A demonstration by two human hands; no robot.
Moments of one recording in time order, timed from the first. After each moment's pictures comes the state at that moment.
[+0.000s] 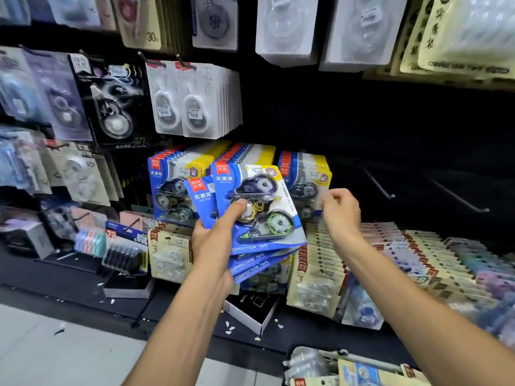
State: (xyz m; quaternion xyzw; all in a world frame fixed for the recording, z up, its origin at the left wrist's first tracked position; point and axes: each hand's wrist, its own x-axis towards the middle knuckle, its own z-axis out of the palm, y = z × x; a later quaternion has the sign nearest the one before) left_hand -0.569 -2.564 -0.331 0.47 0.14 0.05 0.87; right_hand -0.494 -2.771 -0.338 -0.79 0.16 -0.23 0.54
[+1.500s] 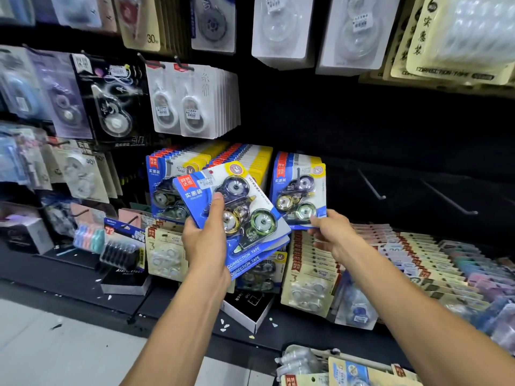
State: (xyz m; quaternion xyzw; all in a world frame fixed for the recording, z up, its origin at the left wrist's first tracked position) left_hand -0.574 -2.575 -0.332 0.47 0.18 0.13 0.85; right_hand -0.499 -2.790 -0.354 -0.74 0.21 -0.05 0.64
